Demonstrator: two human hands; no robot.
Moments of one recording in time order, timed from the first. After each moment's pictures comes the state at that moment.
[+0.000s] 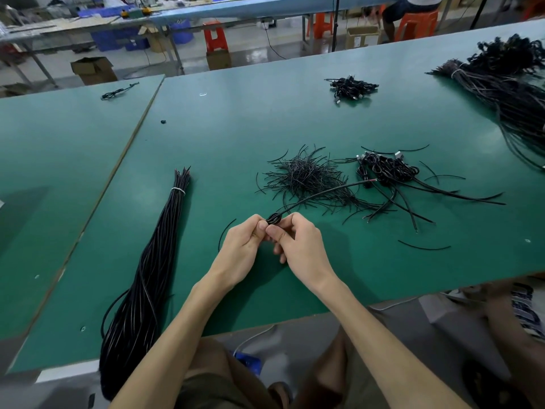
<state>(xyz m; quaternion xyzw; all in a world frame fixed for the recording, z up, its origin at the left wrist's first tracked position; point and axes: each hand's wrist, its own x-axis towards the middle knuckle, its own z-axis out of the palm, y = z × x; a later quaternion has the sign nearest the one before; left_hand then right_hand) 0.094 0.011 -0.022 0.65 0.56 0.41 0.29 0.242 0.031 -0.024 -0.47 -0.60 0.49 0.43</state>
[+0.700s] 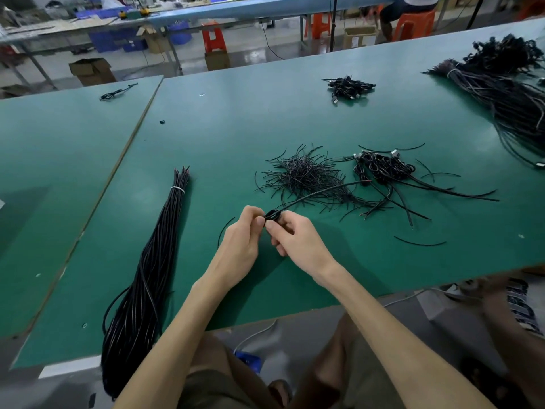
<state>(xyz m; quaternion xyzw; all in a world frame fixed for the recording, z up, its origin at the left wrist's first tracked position) 0.091 0.012 -0.028 0.69 0.58 0.39 0.20 0.250 0.034 -0.013 -0.44 -0.62 0.53 0.37</state>
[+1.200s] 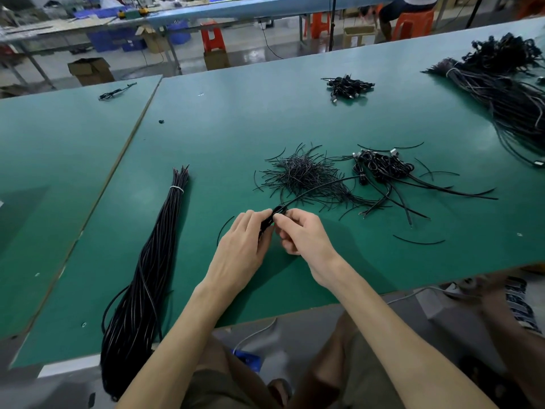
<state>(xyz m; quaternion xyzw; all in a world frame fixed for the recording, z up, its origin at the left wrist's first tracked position) 0.104 -0.005 -0.022 0.75 0.57 0.32 -0.01 0.256 0.034 -0.009 -0.43 -0.50 0.63 0.41</state>
